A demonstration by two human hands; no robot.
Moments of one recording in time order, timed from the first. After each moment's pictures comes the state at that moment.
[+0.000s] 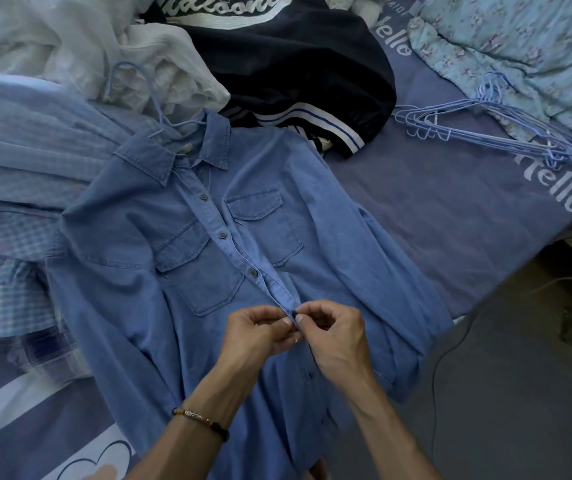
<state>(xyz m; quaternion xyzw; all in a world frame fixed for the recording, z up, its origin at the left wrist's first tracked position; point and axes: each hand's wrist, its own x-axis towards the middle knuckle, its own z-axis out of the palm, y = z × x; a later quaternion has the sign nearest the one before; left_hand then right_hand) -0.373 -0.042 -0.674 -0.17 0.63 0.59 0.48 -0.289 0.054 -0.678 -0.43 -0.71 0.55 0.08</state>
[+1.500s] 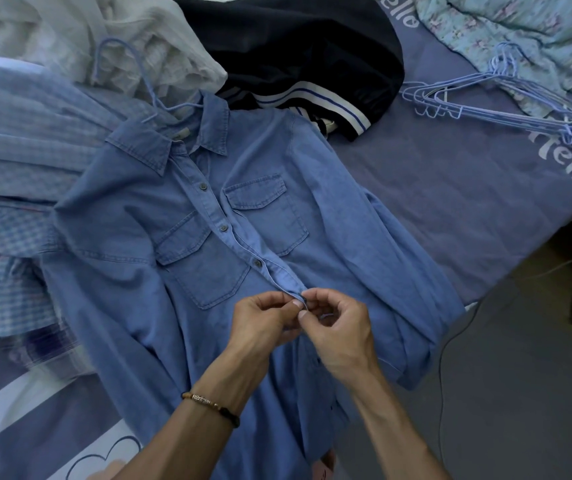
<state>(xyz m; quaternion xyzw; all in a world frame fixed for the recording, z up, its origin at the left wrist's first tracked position) -0.378 -0.035 -0.678 -0.15 0.65 0.57 0.49 -0.292 0.045 -0.681 -0.44 -0.67 0.58 0.09</state>
